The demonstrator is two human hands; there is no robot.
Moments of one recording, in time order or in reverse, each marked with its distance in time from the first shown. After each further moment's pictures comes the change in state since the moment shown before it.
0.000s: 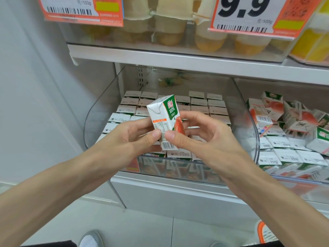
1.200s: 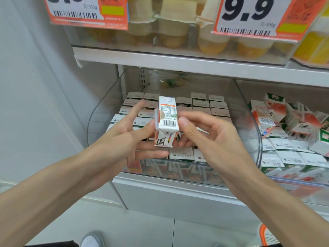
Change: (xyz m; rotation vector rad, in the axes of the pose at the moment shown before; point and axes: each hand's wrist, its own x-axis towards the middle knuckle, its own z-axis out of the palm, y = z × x) left_hand 0.003 0.010 0.002 -0.317 0.139 -0.158; right_hand 0.002 0.001 0.005 0.121 0.018 -0.114
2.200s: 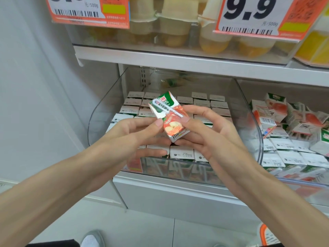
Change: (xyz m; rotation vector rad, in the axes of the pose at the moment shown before) left_hand -0.002 0.001 0.001 0.136 0.035 0.004; right_hand 0.001 -0.007 0.002 0.210 -0.017 0.170
